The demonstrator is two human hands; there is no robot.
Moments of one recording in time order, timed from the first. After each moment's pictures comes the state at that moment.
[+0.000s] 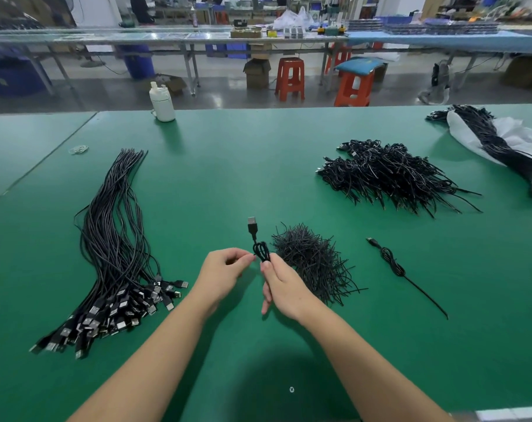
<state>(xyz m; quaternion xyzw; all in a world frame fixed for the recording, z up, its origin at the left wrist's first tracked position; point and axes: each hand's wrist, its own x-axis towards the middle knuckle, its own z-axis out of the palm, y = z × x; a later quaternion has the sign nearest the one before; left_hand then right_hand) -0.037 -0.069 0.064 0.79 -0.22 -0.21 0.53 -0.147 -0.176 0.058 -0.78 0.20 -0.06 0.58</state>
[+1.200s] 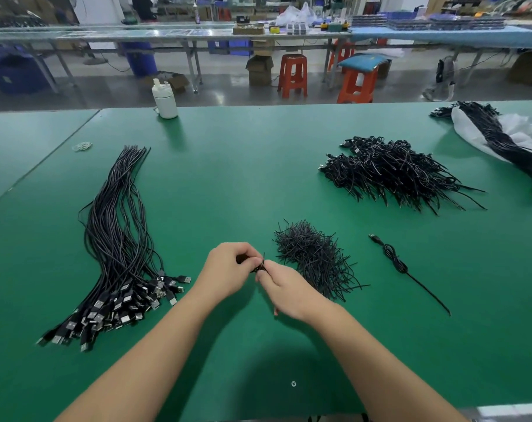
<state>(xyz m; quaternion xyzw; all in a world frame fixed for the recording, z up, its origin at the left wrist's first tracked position) -0.049 -0.064 0.095 0.85 -0.33 -0.16 0.38 -0.158 -0.178 0.072 -0.90 0.15 0.02 0.42</state>
